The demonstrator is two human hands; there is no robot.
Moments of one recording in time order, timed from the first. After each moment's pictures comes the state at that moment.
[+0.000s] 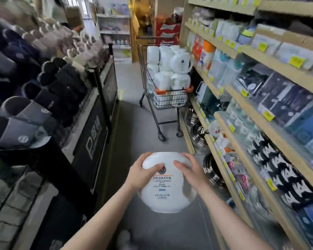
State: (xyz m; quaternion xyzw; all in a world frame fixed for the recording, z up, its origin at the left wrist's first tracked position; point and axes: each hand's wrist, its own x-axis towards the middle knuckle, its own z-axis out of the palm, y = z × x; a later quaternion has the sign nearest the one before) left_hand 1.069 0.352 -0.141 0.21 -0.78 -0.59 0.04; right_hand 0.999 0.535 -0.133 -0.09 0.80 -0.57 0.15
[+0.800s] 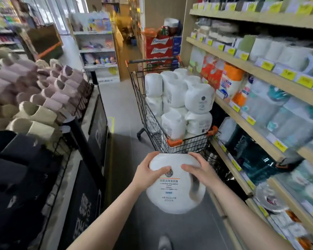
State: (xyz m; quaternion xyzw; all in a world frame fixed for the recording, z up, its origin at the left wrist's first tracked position) left_hand 0.572 0.047 -0.136 0.09 -0.80 -0.59 0.02; right_hand 0.523 0.255 -0.111 -0.08 0.78 -0.59 0.18
